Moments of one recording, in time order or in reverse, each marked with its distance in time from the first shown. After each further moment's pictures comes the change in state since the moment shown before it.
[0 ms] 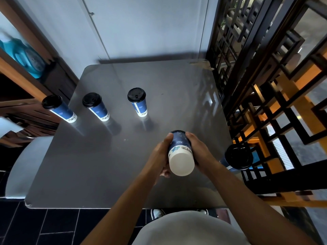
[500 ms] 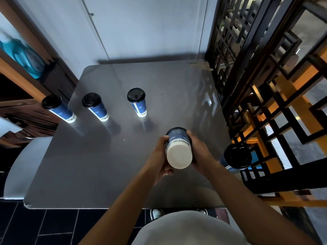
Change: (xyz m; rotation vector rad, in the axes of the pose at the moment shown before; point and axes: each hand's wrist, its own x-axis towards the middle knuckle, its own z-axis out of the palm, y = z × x) left_hand 0.000 -0.002 -0.001 -0.125 -0.025 -0.038; right_hand 0.002 0.001 0.002 0.171 0.017 0.061
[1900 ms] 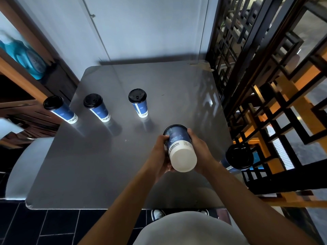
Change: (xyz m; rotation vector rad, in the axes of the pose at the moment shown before) left_hand 0.000 0.008 0.001 -0.147 0.043 -0.013; right_hand -0.021 -0.012 0.010 0.012 -0.018 -0.075
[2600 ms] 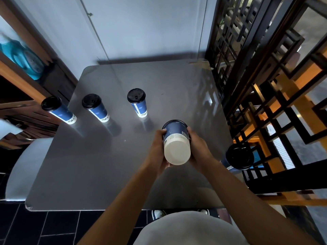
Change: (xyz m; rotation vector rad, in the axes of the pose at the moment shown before) left_hand 0.011 0.015 0.003 -0.036 -0.041 0.006; right_hand 0.008 -0.004 0.011 0.031 0.080 0.002
